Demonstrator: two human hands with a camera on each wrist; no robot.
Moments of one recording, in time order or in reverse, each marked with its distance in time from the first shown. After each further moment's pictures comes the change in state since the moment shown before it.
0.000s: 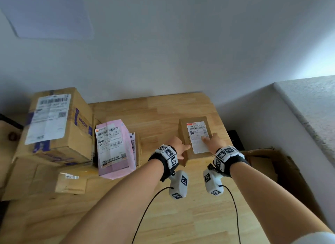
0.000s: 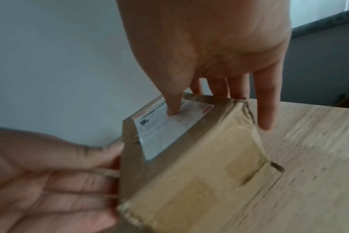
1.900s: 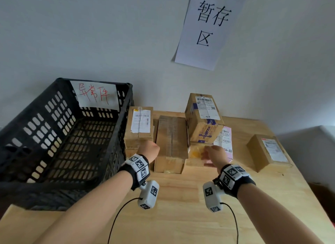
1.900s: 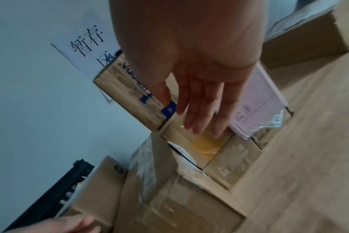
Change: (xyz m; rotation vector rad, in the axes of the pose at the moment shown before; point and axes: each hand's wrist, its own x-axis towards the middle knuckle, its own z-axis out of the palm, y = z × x) left_hand -0.244 -0.306 -0.319 -0.115 0.498 0.126; right_hand -0.309 -0.200 0.229 0.506 -0.062 -0.214
